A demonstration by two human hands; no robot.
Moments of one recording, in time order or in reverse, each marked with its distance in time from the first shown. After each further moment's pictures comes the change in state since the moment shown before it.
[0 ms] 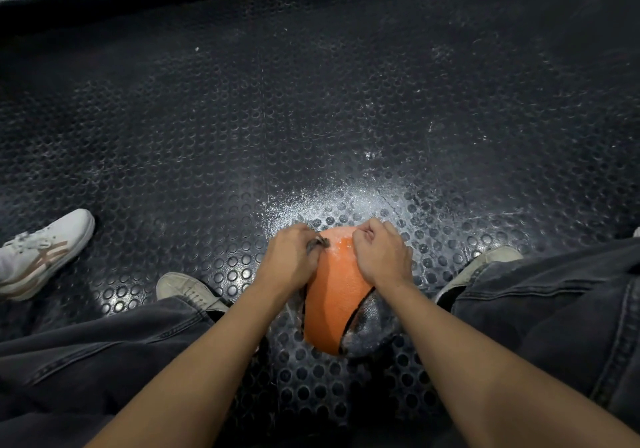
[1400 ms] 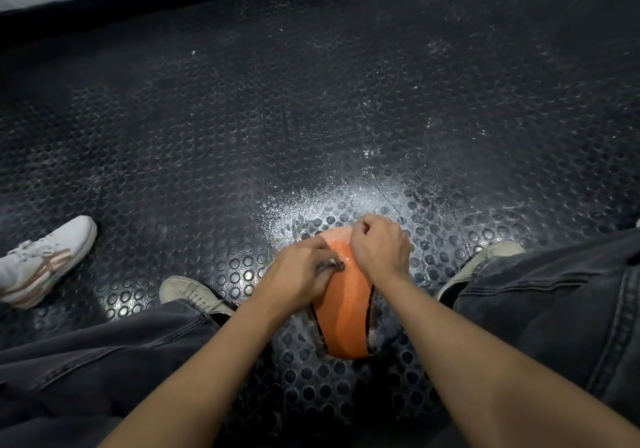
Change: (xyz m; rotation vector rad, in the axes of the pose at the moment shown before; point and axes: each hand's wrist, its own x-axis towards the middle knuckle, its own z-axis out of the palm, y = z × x) left_hand -0.020 0.004 -0.003 -0.012 -0.086 0.297; right_hand 0.006 -0.013 -0.002 -0.061 0.129 -0.018
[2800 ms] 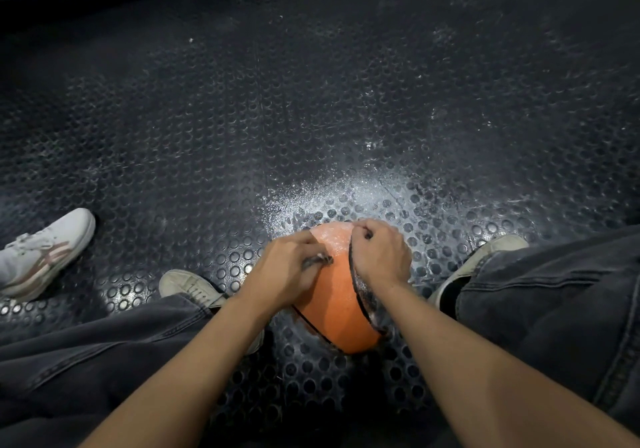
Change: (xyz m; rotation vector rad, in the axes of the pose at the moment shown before) left_hand -0.005 -0.007 -0.013 0.014 0.013 -0.014; right_hand -0.012 0.010 0.017 0.166 -0.024 0.116
